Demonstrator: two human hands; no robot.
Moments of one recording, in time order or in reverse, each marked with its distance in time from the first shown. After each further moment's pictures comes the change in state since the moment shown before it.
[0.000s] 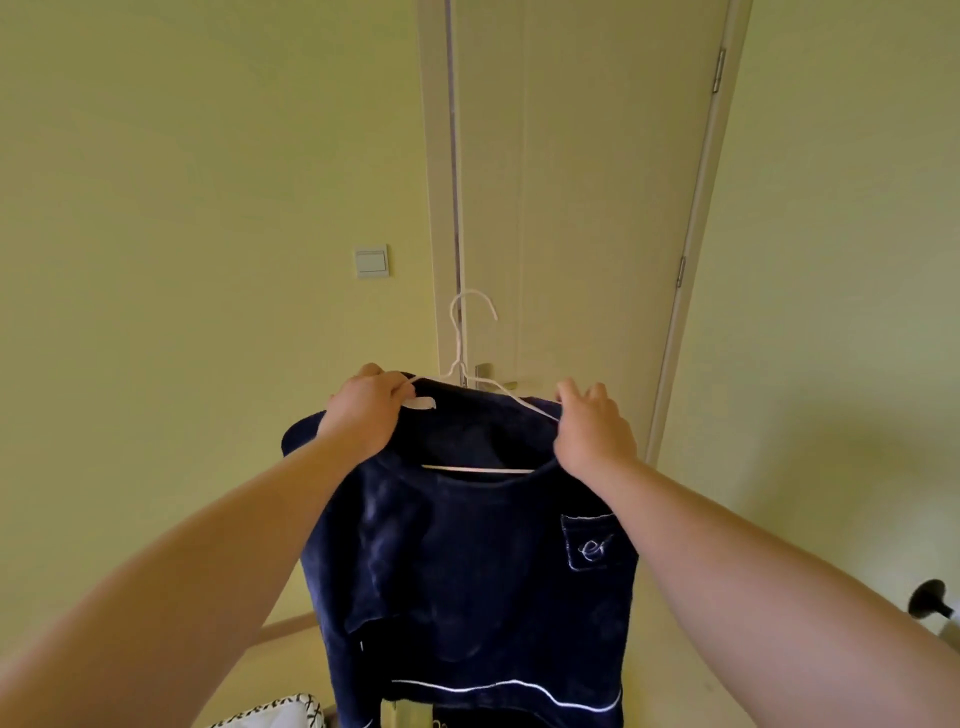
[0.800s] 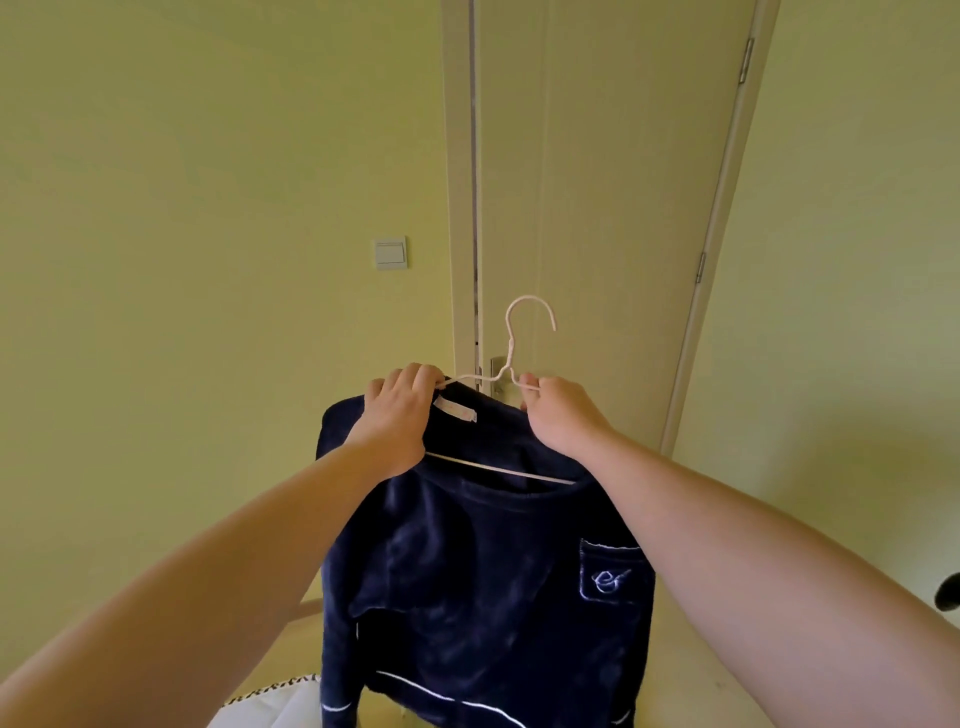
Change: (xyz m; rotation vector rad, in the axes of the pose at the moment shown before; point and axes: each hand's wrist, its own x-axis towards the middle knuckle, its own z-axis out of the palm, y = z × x) left_hand -0.033 0.008 0.009 0.258 -0.022 0.225; right_hand 0.014 -0.042 0.006 0.342 -0.174 -0.044
